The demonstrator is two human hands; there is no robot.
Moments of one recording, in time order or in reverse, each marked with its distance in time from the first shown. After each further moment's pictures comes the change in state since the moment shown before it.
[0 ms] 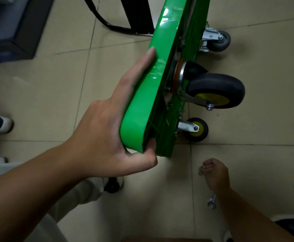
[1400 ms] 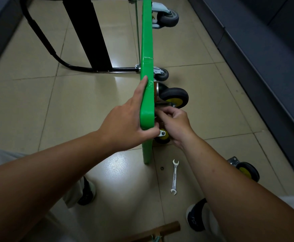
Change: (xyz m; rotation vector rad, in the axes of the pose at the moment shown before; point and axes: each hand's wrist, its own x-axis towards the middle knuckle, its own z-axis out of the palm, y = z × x) left_hand -0.007 0.041 0.042 0.074 0.048 -0.026; right_hand -0.133 -0.249 -0.095 0.545 -0.142 -0.289
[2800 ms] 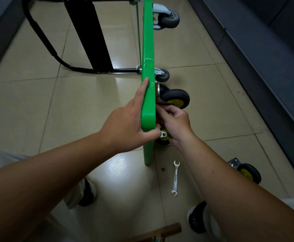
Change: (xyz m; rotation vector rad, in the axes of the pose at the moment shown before) left_hand -0.001 0.002 -0.001 0.002 0.010 -0.005; right_hand 0.006 0.002 0.009 0.160 0.048 0.010
